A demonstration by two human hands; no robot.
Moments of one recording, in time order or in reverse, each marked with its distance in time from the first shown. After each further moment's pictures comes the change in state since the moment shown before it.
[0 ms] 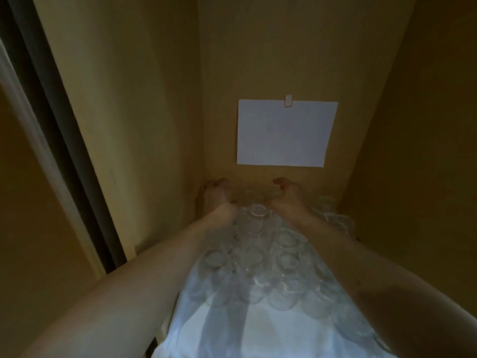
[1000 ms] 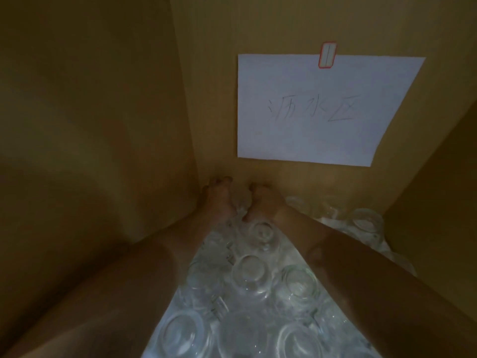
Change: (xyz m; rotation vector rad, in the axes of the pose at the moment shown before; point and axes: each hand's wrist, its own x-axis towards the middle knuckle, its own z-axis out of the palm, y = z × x) left_hand 0.150 -0.051 0.112 0.146 -0.246 -0.102; right_hand 0.170 0.041 0.106 -0.445 -0.484 -0.177
